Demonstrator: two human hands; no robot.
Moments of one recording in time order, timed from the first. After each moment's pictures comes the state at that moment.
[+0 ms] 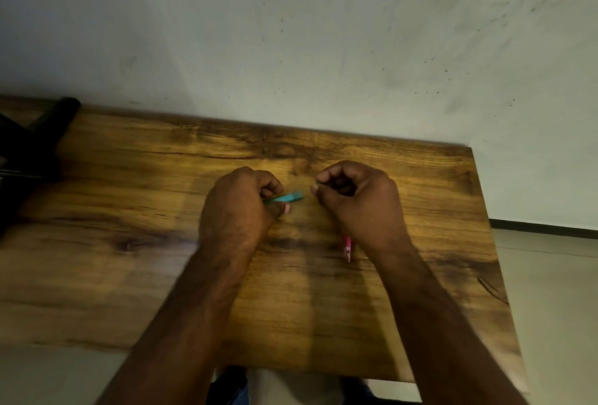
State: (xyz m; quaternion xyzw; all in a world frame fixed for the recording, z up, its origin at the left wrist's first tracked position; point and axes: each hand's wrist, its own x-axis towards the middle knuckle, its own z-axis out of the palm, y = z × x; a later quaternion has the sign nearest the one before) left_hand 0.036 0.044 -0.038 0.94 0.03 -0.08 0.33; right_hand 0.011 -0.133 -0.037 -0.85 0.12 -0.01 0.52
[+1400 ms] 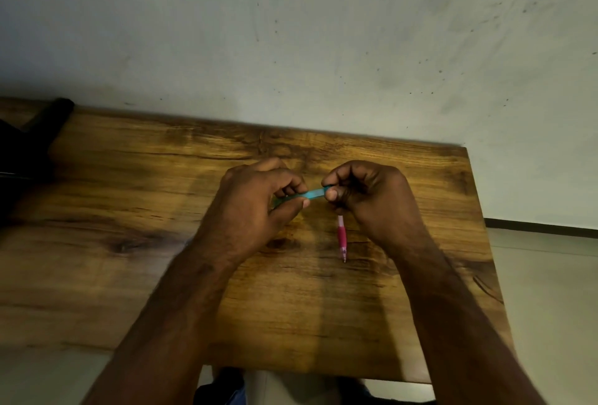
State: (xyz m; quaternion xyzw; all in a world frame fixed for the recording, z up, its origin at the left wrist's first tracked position) left_hand 0.035 0.046 -0.032 0.89 -0.22 -0.01 0.40; right_hand 0.011 -0.158 -0.026 -0.81 0.08 0.04 0.57
